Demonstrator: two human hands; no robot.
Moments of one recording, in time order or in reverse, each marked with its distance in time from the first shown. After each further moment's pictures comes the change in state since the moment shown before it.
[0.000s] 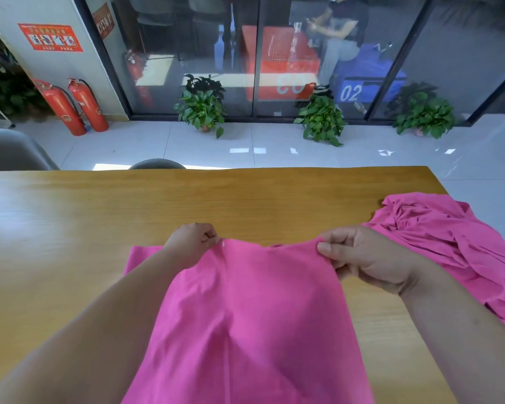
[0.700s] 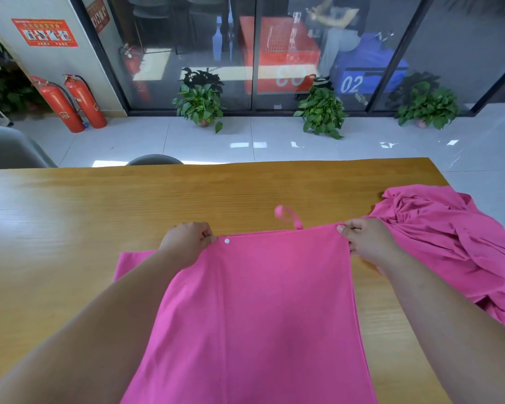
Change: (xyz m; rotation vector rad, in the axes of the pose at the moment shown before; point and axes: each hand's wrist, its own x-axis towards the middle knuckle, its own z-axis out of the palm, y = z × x) left_hand -0.003 -0.004 0.011 0.108 0.007 -0.039; right_hand 0.048 0.100 -0.089 -0.366 0.716 0.184
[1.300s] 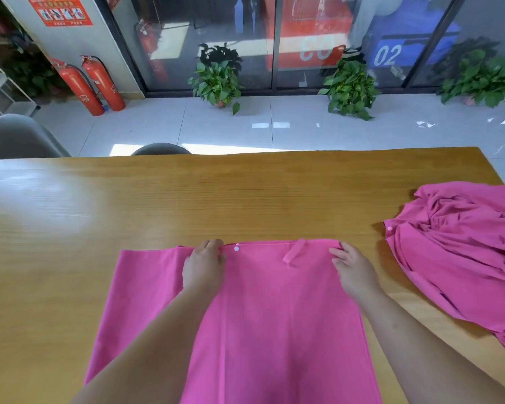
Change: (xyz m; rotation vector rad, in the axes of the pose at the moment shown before) left_hand -0.006 0.034 0.090 -0.039 0.179 -0.306; right_hand 0.027 0.068 0.090 0.057 -0.015 0.085
